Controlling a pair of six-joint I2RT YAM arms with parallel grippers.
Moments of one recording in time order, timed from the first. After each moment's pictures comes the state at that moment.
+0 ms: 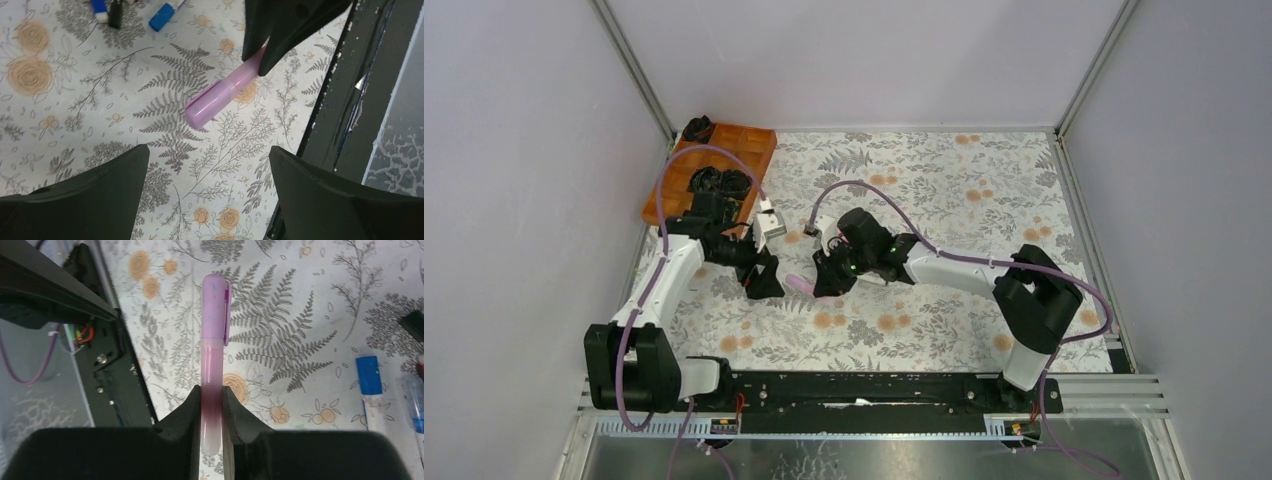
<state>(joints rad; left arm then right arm) -0.02 1.28 0.96 -0.99 0.87 0.89 0.93 1.75 1.13 -0.12 -0.44 0.18</state>
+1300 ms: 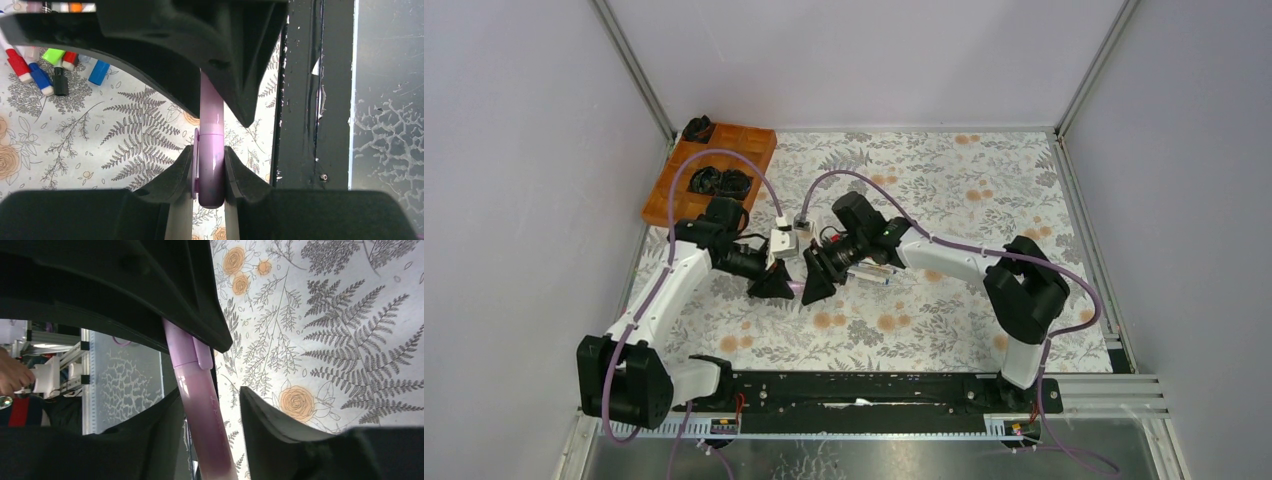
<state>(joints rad) -0.17 1.22 0.96 -1.11 0.99 1.09 0.88 1.82 1.29 -0.21 -0.86 0.21</state>
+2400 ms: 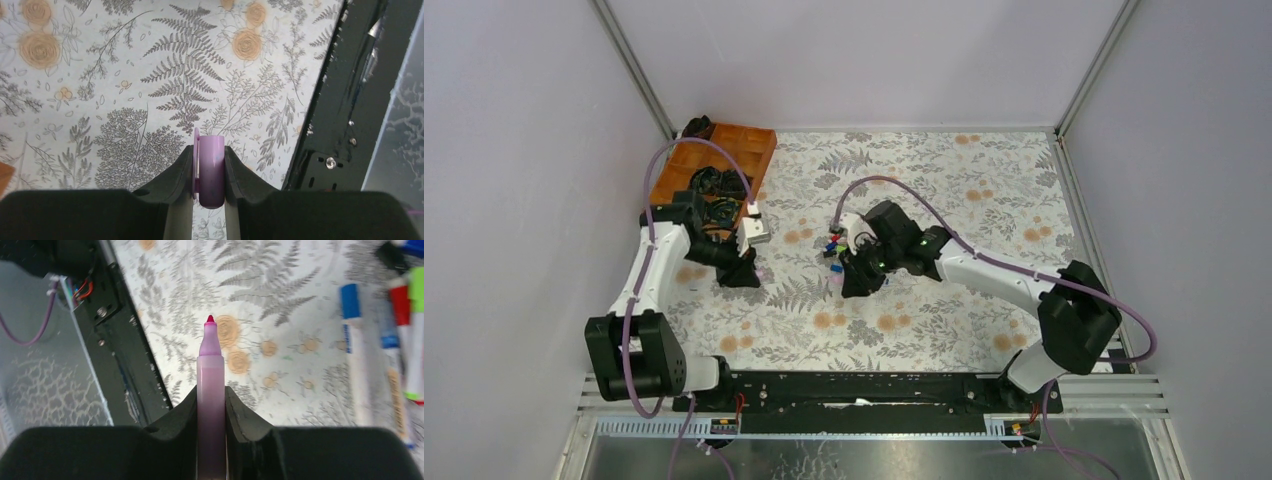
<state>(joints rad) 0.12 1.35 1.10 -1.33 0.83 1.33 0.85 1.57 1.09 -0.37 -0.55 0.05</state>
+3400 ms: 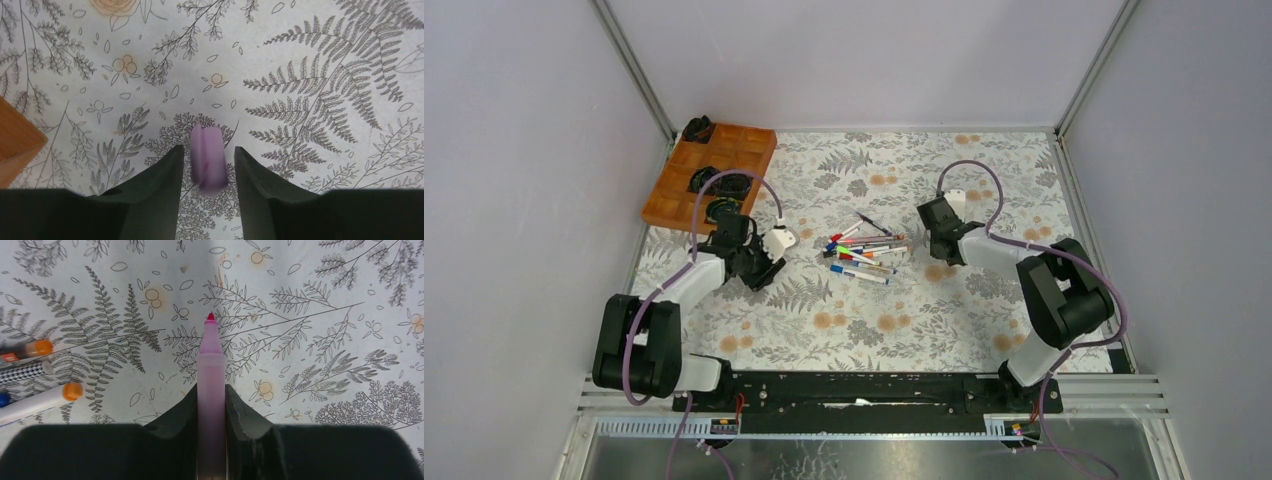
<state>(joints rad) -0.14 1.36 0.66 -0.37 0.36 0.73 0.48 1.66 0.90 -0.26 0.48 0.43</state>
